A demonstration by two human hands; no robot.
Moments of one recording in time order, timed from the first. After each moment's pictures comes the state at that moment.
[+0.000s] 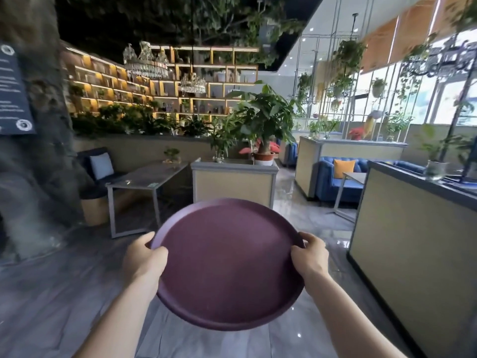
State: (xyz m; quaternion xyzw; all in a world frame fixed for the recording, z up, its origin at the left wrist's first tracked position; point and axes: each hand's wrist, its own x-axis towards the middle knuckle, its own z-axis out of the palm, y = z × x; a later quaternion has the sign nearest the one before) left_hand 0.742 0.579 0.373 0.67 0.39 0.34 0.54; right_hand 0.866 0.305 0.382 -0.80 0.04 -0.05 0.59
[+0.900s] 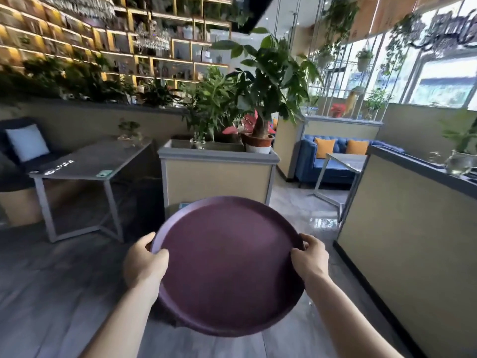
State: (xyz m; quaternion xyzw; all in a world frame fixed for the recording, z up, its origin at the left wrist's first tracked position) left_hand 1.113 0.794 0.309 0.70 0.38 0.26 0.55; right_hand 1.200 0.509 0.327 -0.82 0.14 -0.06 0.55
